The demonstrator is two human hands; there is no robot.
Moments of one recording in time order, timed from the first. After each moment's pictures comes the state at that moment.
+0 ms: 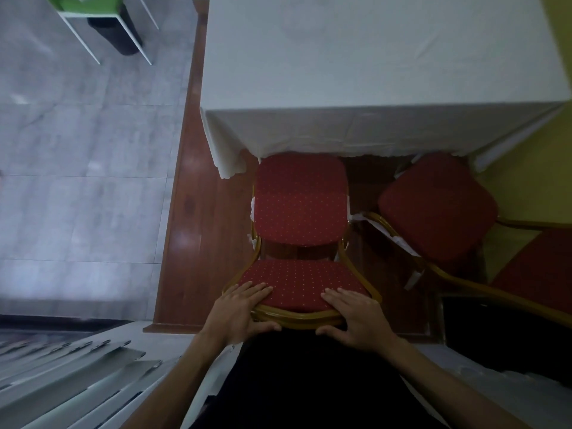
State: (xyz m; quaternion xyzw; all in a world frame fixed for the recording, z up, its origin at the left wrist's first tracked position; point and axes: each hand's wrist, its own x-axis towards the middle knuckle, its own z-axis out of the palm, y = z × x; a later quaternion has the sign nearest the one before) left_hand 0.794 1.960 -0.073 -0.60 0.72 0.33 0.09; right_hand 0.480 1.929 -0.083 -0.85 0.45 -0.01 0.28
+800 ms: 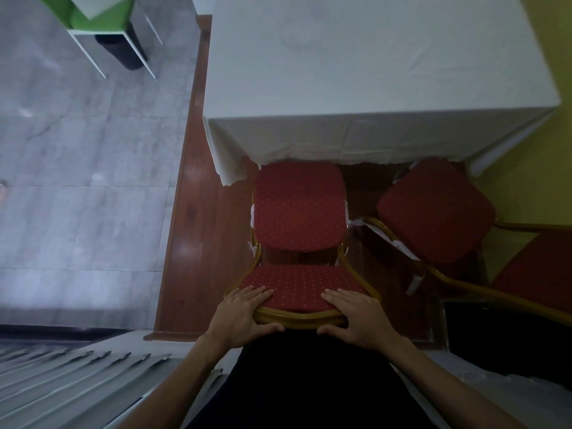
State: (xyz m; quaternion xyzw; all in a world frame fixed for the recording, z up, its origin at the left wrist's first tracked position) left_hand 0.789 1.969 -0.072 -0.62 0.70 0.34 0.08; right_hand 0.480 1.930 -0.076 -0.83 0.46 0.00 0.33
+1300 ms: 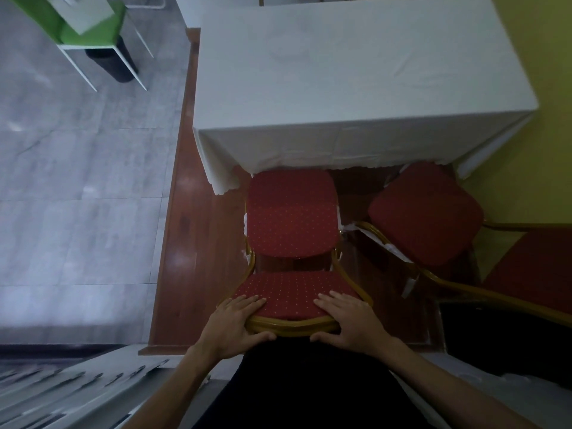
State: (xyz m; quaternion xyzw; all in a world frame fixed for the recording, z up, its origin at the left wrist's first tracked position) left_hand 0.793 1.966 -0.073 -0.61 0.71 0.35 0.08; right_hand 0.479 1.928 -0.078 -0.84 0.44 0.01 0.31
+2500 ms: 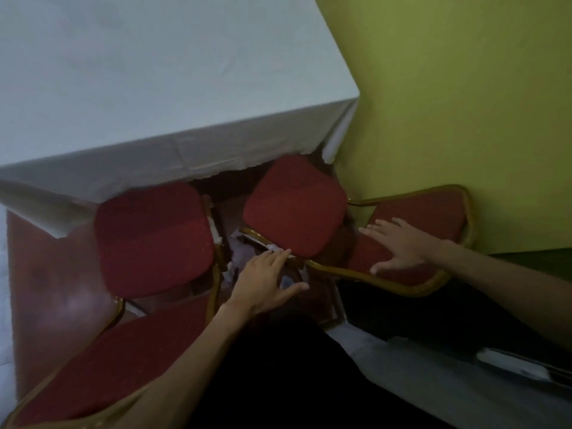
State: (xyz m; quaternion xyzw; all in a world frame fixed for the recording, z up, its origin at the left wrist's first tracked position) left_hand 0.375 1.790 -0.053 -0.46 0.81 0.35 -0.03; right_hand -0.003 1.768 -0.017 -0.76 0.49 0.36 0.22
